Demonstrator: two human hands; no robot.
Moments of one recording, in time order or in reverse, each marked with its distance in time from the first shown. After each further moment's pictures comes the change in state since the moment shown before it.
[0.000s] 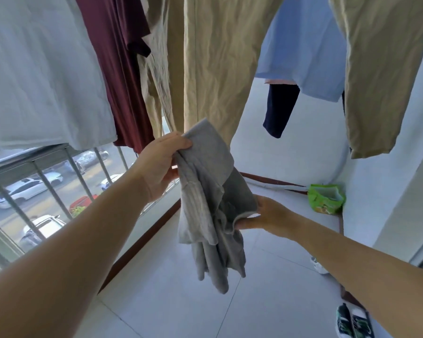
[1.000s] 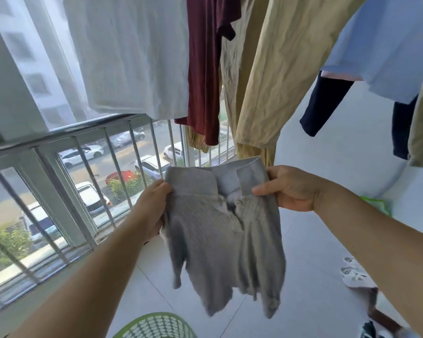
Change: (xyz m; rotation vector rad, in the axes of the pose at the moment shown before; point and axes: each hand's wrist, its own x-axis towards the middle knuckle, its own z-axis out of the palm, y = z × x) left_hand -0.108 -0.076 -0.116 -0.053 0.375 -0.276; right_hand 0.014 -0.085 0.073 0.389 -0.294 0.113
